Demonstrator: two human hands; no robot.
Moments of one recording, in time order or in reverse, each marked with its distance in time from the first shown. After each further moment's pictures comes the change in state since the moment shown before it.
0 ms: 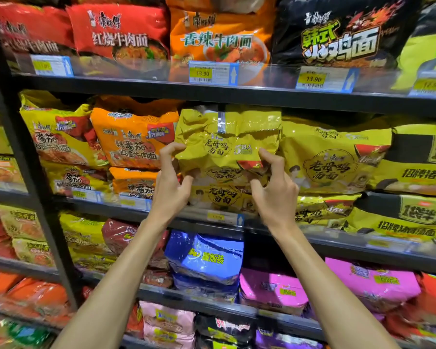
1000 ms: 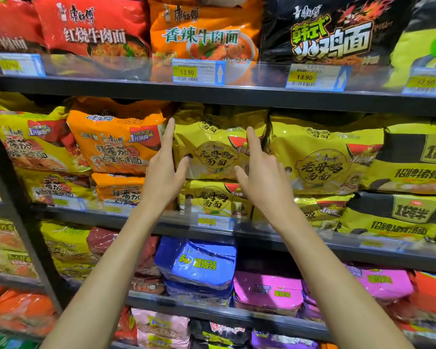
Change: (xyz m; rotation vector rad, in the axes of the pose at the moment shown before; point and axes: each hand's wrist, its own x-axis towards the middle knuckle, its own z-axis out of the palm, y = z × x) left_hand 0.042 0.004 0.014 0.331 -0.081 -0.070; right_hand 0.046 -0.016 -0.004 -0.309 -0.377 0.180
